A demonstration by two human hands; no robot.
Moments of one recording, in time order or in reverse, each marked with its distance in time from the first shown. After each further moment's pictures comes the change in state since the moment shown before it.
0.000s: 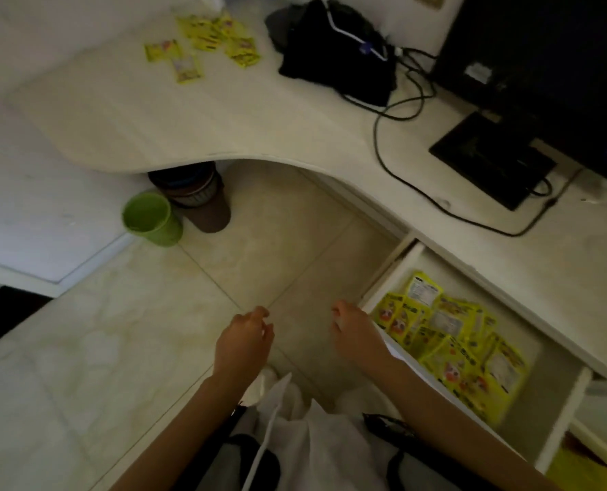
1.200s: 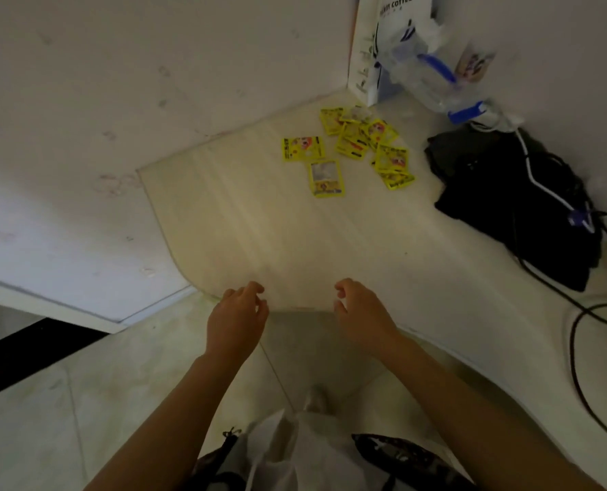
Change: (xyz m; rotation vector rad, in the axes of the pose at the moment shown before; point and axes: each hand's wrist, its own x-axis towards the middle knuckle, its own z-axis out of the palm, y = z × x) left_hand 0.354 -0.188 -0.219 -0.033 0.285 -0.201; right_hand 0.365 -0.337 -0.039 -0.151 -0.002 -0.318
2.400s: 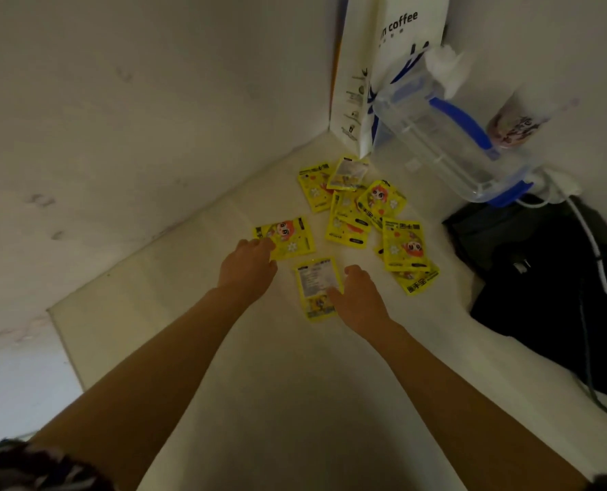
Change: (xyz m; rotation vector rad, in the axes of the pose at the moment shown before) left_hand 0.418 0.057 0.025 0.150 -0.346 0.181; right_hand 0.325 -0.020 -0.084 0.173 -0.019 0.385
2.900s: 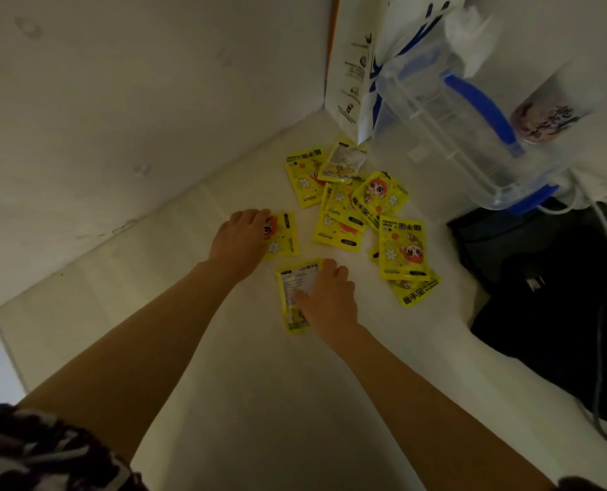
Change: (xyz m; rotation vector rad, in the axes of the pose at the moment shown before) left_hand 0.077 -0.002 0.026 0.071 -0.029 0.088; right_hand 0.041 -0.011 0.027 -0.134 0.039 0.068
